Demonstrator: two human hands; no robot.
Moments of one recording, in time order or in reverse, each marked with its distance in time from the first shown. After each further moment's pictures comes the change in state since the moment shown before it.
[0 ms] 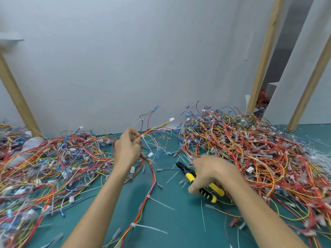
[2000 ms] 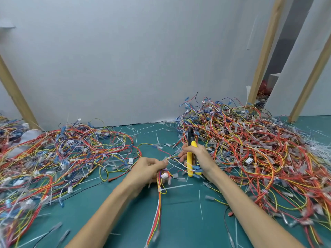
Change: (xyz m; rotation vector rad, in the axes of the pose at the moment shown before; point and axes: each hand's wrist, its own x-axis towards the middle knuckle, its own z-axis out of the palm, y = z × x) left_hand -0.064 -0.030 0.026 -0.361 -0.696 -0.300; right_hand 0.077 0.014 0.064 1.672 0.336 -0.313
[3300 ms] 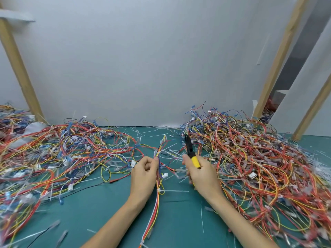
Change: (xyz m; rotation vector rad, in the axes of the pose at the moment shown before) left_hand 0.019 -0.035 0.004 0.058 0.598 0.375; right_hand -0.044 -0.004 0.022 -0.575 0.225 -0.348
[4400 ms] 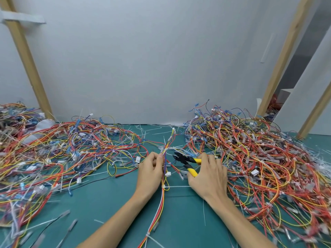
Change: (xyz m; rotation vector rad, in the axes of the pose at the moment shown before) left_hand -0.009 0.008 -0.001 0.139 -0.056 0.125; right_hand -0.005 0.024 0.005 -0.954 0.083 -0.007
